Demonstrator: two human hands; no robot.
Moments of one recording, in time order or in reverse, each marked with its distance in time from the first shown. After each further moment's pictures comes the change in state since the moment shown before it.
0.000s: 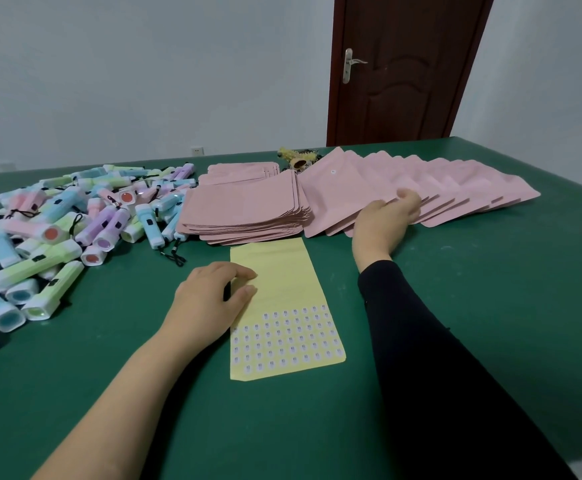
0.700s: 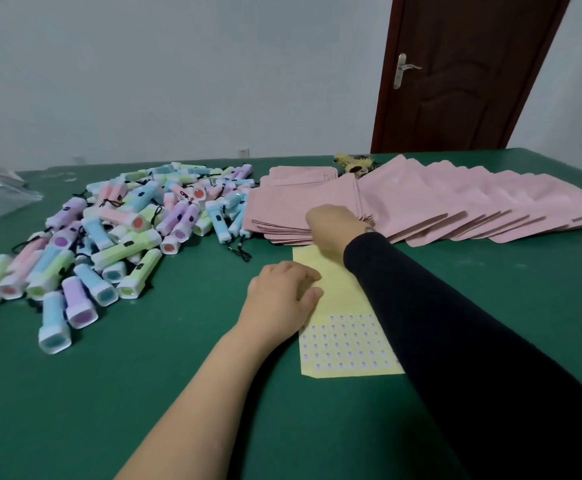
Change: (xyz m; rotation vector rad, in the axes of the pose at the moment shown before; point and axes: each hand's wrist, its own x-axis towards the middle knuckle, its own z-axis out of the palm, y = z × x) left_hand -0.004 0.007 -0.001 0.021 -0.019 -0.018; right_hand -0.087 -0.049 0.080 -1.189 -0.988 -1.035
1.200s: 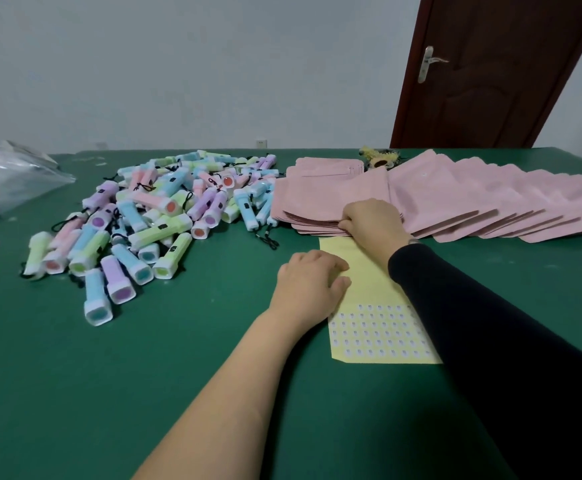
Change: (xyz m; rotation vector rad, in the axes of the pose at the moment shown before) left_hand 0.000 0.003 0.000 -0.009 -0.021 0.003; right_hand -0.005 0.017 0.018 0.071 0.165 0.074
